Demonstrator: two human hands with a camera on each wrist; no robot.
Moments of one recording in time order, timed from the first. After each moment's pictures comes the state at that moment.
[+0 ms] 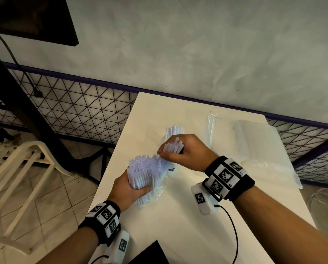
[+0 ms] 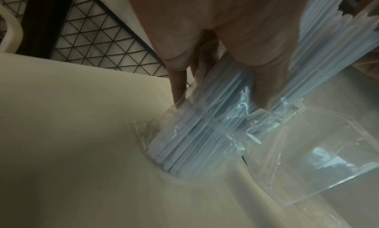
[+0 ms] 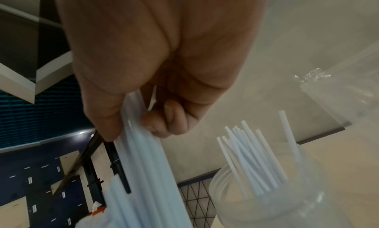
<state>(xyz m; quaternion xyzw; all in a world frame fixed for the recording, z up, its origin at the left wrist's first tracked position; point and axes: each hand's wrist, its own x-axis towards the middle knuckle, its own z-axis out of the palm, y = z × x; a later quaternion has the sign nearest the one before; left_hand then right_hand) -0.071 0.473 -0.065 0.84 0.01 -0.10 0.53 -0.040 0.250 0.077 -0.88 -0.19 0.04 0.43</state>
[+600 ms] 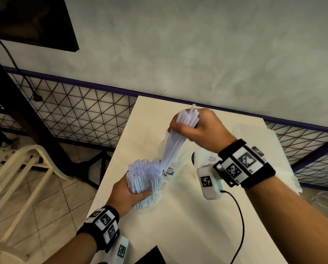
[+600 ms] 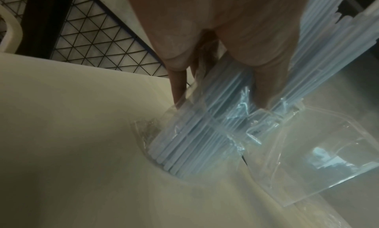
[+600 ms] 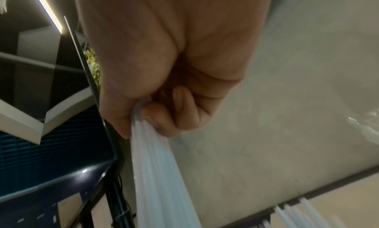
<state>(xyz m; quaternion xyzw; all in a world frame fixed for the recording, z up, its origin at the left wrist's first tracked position) -0.071 0.474 -0.069 0.83 0.01 -0.11 0.55 -0.023 0.238 0.140 -0.89 -0.18 -0.04 0.43</state>
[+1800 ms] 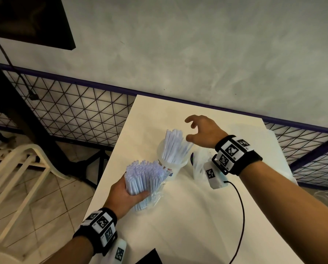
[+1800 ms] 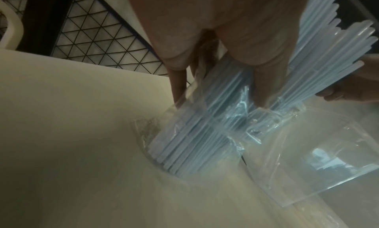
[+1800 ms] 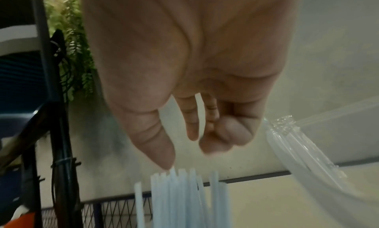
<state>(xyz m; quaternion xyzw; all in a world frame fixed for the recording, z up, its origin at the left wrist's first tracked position) -0.070 0.474 -0.072 0.81 0.01 -0.11 0.57 0.027 0.200 0.093 -0.98 0.00 0.08 0.20</state>
